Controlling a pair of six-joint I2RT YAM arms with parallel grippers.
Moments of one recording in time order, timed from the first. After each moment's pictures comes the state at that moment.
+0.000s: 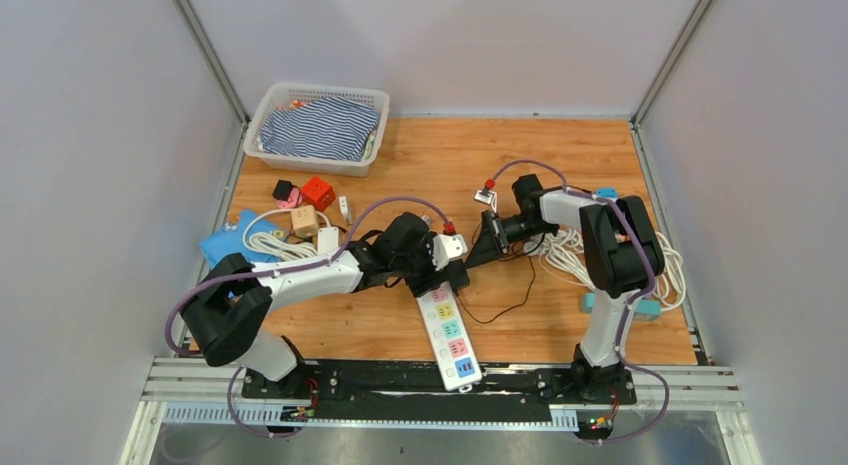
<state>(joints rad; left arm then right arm) -0.86 1.49 0.81 -0.10 0.21 0.32 0.25 1.89 1.10 -0.68 -1.34 -0.34</state>
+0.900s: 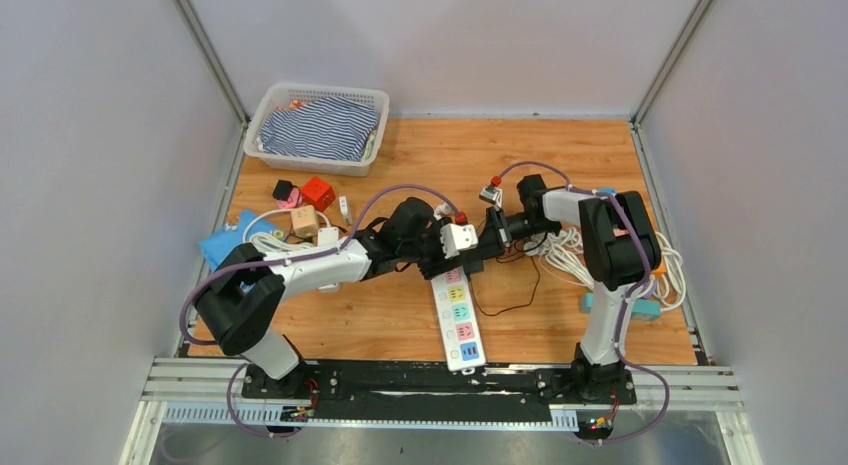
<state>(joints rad) -0.83 1.55 0.89 -0.01 0.25 0.47 0.25 1.96 1.12 -0.66 -1.40 -0.25</state>
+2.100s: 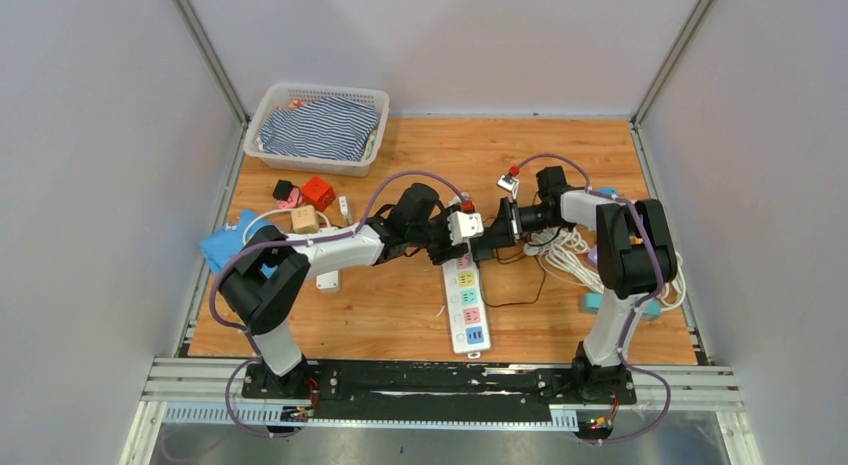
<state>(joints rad) -0.76 1.71 1.00 0.07 0.37 0.56 0.15 1.86 1.07 -0.48 -1.31 -0.11</state>
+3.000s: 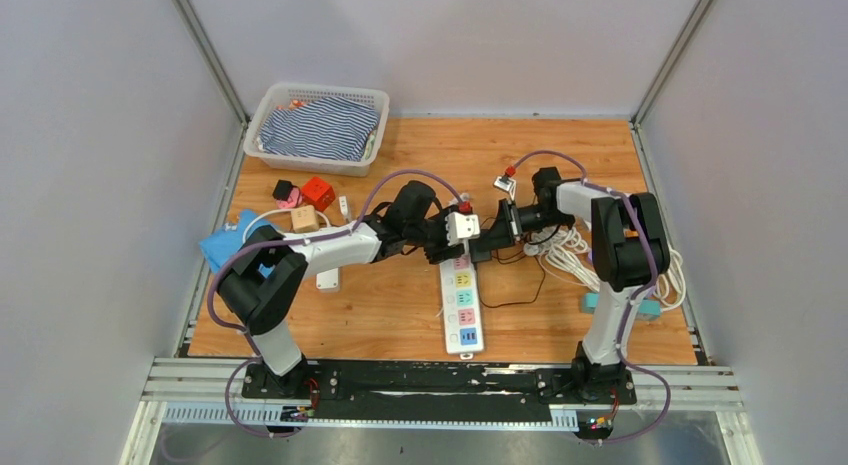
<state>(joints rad) -0.74 1.71 1.01 0.06 0.43 0.62 0.15 1.93 1.17 -0.75 -1.35 -0.40</state>
